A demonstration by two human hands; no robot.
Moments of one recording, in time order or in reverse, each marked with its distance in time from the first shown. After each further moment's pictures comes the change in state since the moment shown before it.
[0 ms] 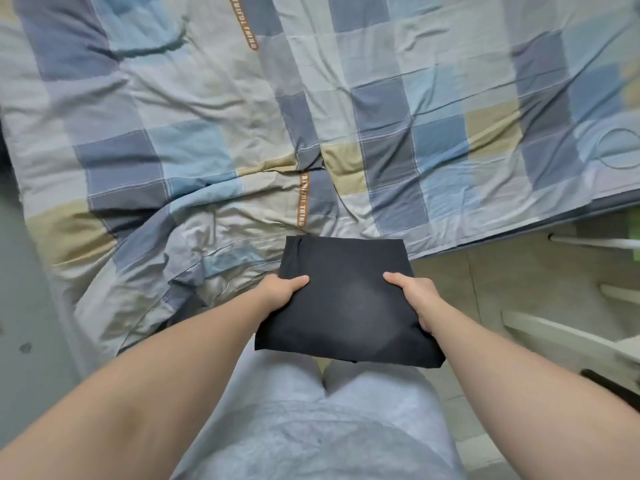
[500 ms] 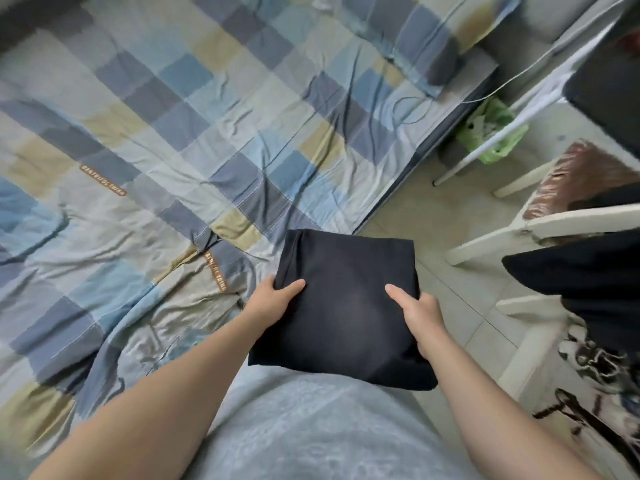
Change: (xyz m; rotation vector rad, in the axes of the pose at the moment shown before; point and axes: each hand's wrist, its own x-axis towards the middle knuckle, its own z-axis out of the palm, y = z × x) left_hand -0.132 0.059 0.133 0.491 -0.044 0.513; right_hand -0.144 0.144 -0.132 0.641 0.284 -0.241
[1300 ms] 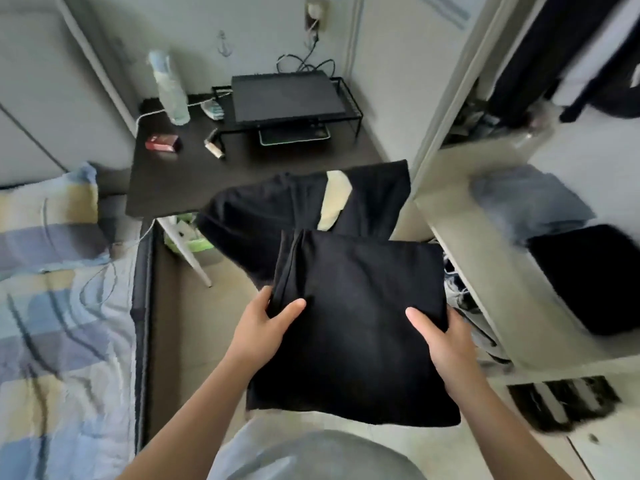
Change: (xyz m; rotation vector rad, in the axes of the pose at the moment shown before) left_hand -0.190 0.229 0.530 0.552 -0.633 0.800; right_hand -0.095 0.145 -0.501 0.665 0.808 -0.254
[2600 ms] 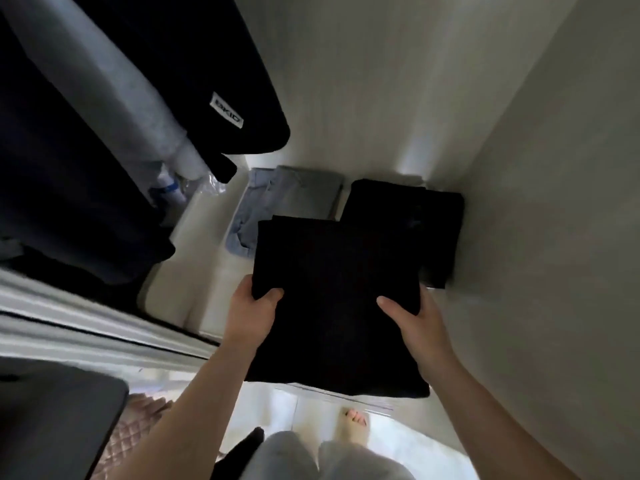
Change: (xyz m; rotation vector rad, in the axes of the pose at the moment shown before) left_hand 0.370 0.202 0.489 0.407 -0.704 0.154; right_hand 0.278 0.029 -0.230 0.519 0.860 0.234
